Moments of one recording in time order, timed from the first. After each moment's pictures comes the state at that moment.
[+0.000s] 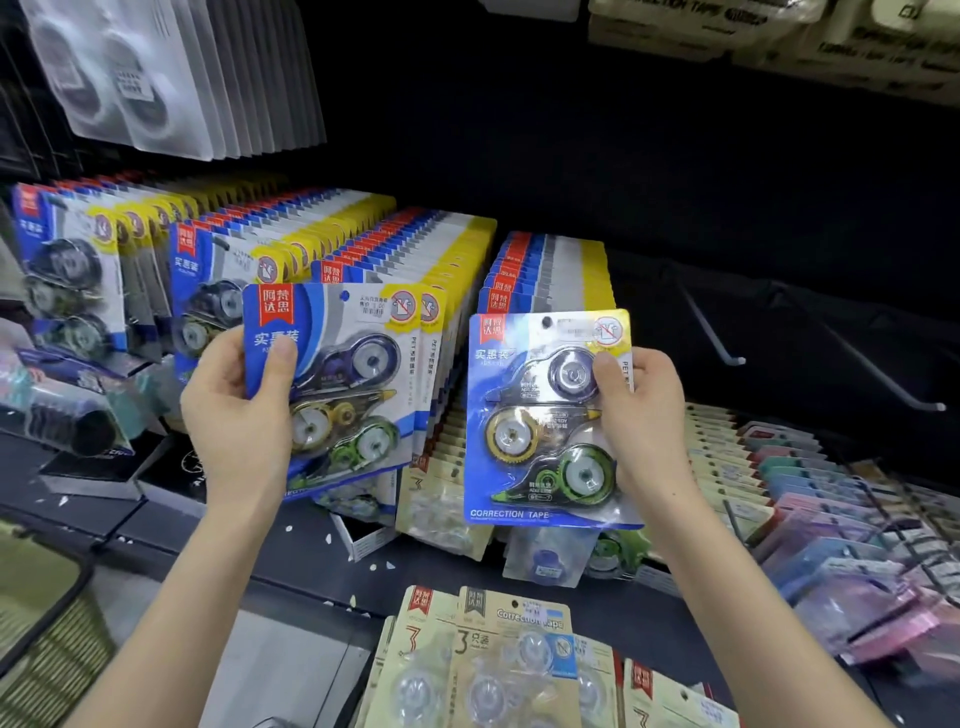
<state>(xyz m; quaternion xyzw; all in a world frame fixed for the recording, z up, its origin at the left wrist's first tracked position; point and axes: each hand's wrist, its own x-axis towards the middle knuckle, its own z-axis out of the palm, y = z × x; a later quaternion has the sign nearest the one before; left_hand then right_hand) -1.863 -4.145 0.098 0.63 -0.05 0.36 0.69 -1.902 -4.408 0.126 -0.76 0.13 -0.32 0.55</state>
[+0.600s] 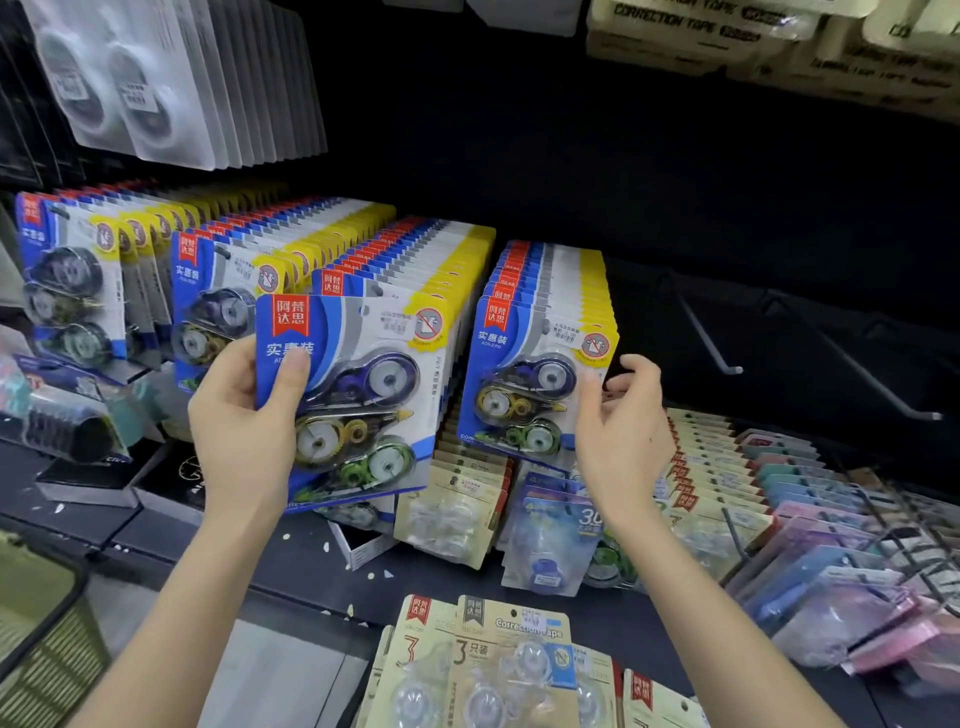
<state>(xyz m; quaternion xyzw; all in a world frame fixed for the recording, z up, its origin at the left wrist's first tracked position) -1.868 -4.146 0.102 0.62 -0.08 0.32 0.71 -1.892 -4.406 0.094 -0.84 0.19 -0.41 0.31</state>
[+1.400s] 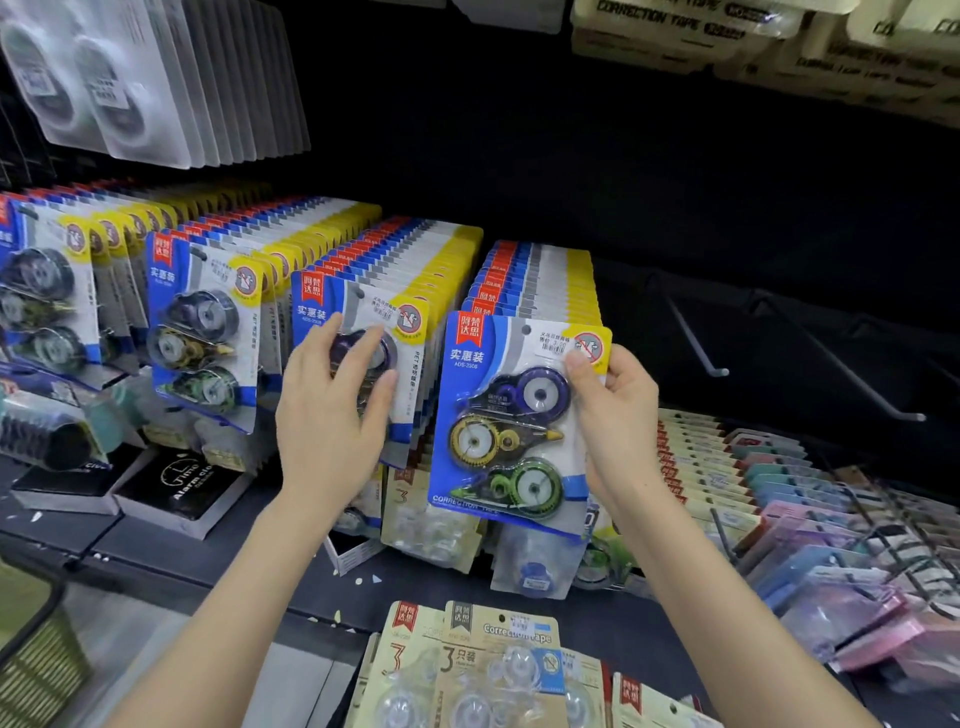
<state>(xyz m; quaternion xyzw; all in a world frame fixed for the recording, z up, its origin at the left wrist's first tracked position) -1.838 -4.187 0.079 0.86 -0.15 0.35 0.34 -1.895 -4.400 0.128 -0.68 0.08 -0.30 0.66</state>
